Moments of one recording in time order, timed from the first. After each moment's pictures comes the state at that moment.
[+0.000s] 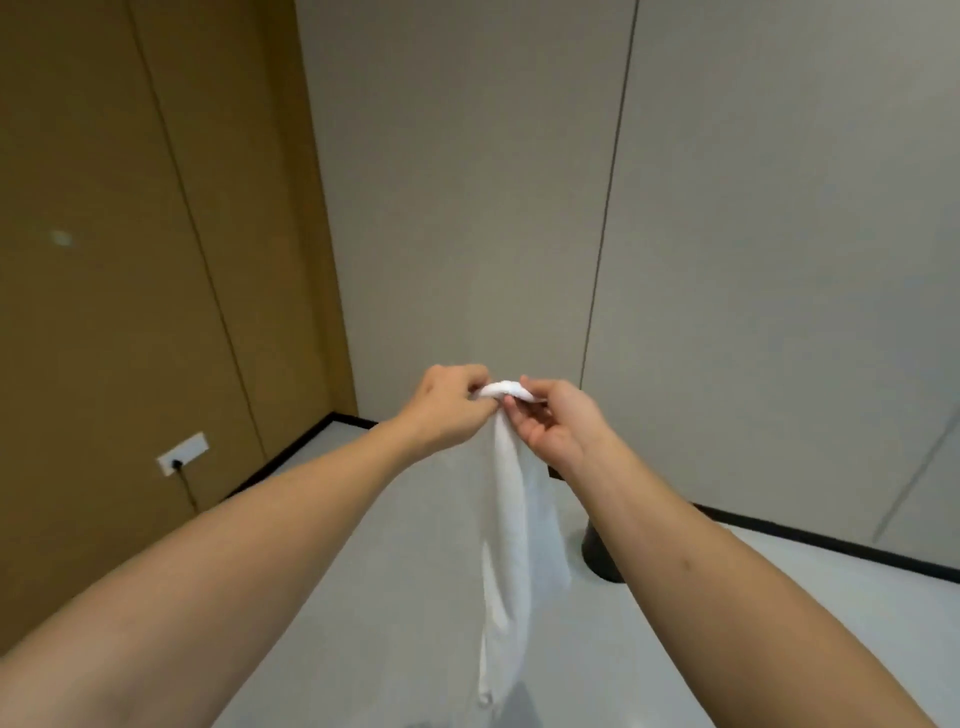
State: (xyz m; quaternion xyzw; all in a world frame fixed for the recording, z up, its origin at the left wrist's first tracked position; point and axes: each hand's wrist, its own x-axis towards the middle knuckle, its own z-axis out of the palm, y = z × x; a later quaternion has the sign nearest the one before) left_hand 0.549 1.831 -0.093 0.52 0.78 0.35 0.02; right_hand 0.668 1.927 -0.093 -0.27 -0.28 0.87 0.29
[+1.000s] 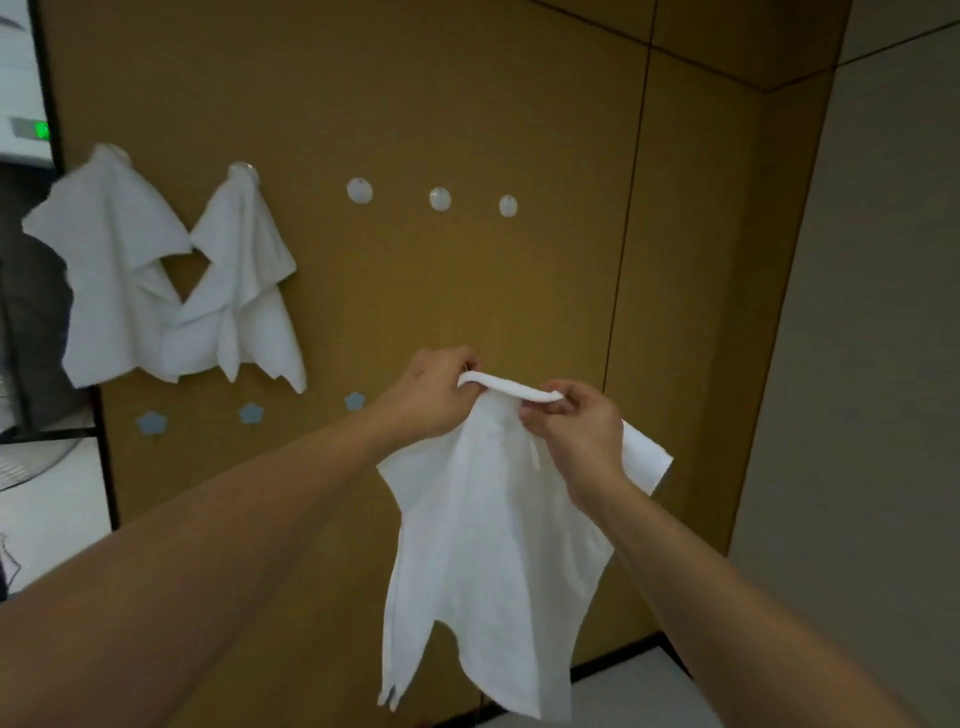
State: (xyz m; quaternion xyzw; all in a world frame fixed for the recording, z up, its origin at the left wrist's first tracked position) left_hand -0.123 1.574 0.076 0.25 0.89 0.26 -0.29; right_hand -0.091 1.754 0.034 0.02 -0.71 0.64 0.28
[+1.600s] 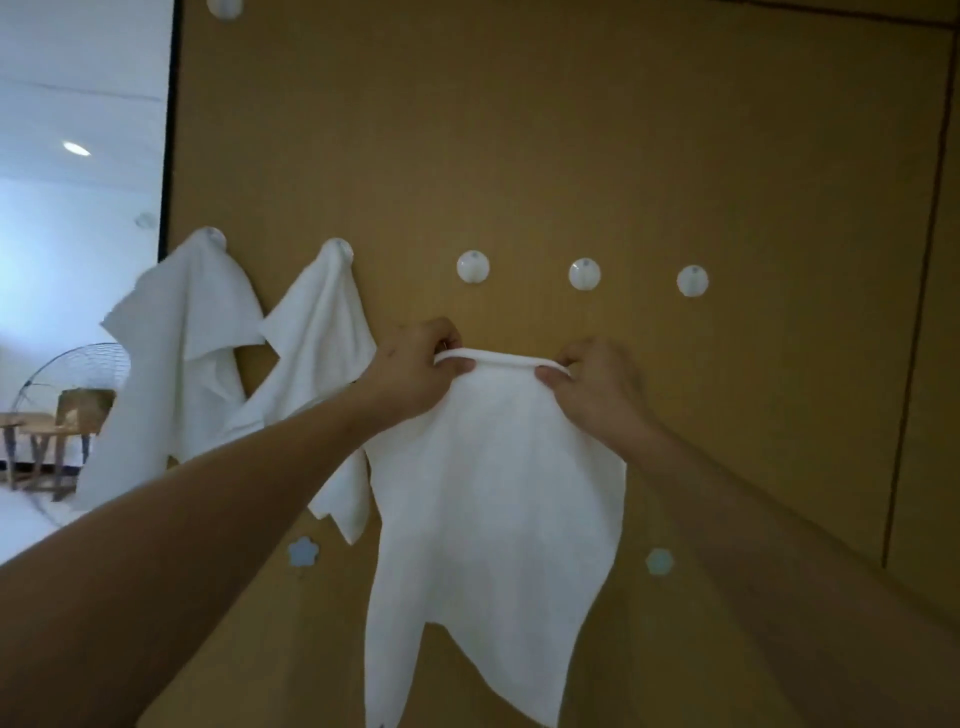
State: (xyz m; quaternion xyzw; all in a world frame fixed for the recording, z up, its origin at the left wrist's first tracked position) left_hand -0.397 1.442 0.181 0.08 0.86 0.21 -0.45; right_hand -0.487 1.651 0.179 0.28 -0.82 0.32 0.38
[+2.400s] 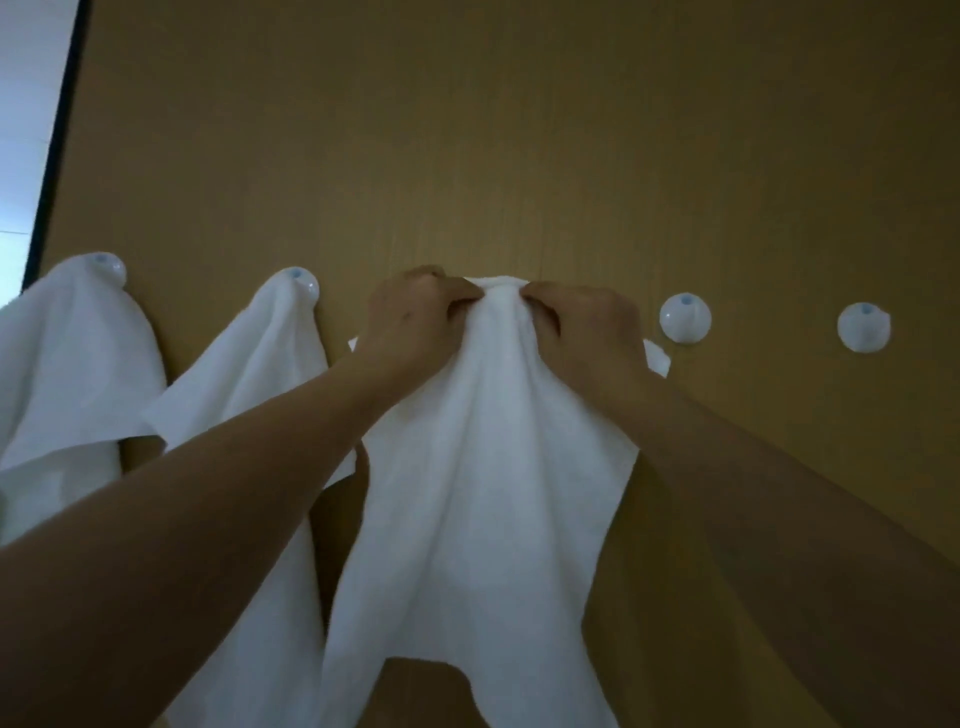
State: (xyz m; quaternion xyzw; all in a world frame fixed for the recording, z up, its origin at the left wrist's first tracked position) left_hand -0.597 1.334 0.294 0.08 0.77 -0.02 -0.64; right_hand -0.673 1.517 0.297 0.38 -0.69 0.19 0.58
